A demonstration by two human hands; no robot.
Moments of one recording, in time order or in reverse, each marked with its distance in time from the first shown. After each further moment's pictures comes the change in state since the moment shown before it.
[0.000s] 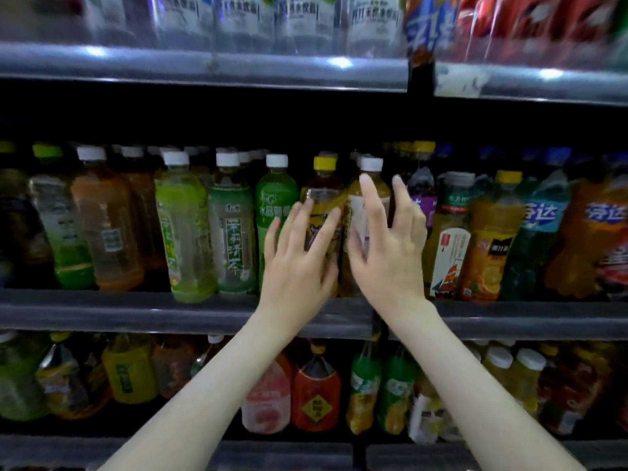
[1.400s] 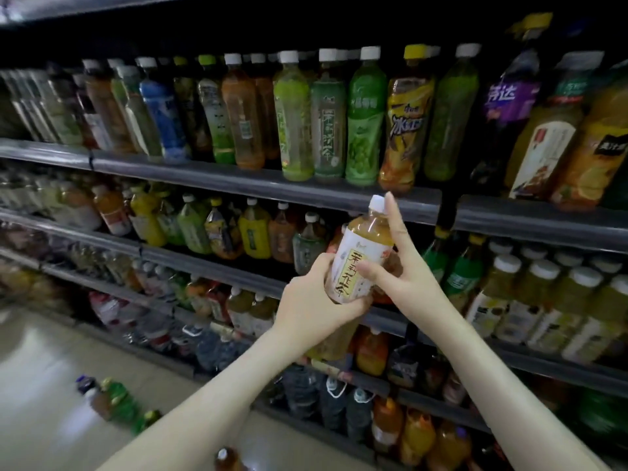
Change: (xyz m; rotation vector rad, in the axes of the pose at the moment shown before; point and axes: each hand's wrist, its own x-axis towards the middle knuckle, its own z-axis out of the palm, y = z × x) left_hand -0.165 0.085 -0.151 -0.405 -0.505 -0.828; right_hand -0.142 -0.052 -0.085 1.278 -0.800 0.326
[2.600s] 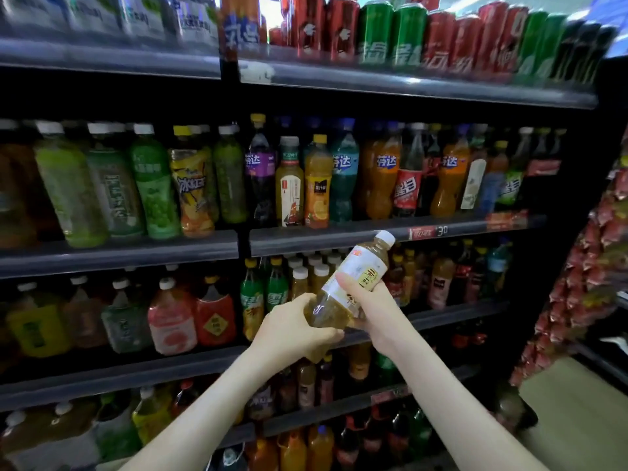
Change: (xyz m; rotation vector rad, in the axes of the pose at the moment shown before) left_hand -0.019 0.135 0.121 -0.005 -0.560 0.194; right_hand -0.147 -0.063 -0.135 0.243 0.721 0.490
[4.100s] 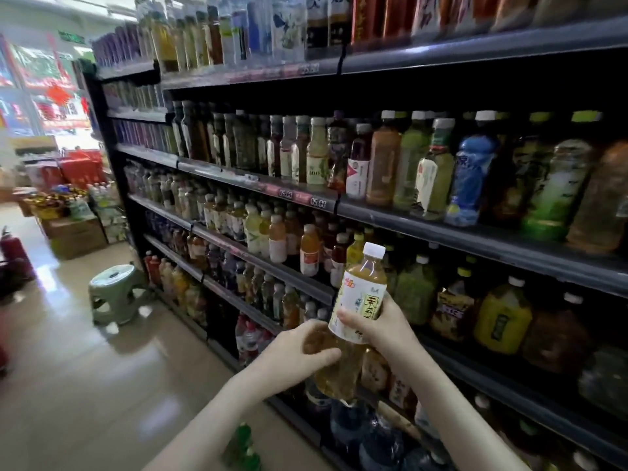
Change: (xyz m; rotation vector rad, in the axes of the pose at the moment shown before) left_hand -0.411 -0.438 -0.449 -0.060 0.478 -0.586; right_hand -0.115 0.189 0.729 -0.154 -0.886 -0.039
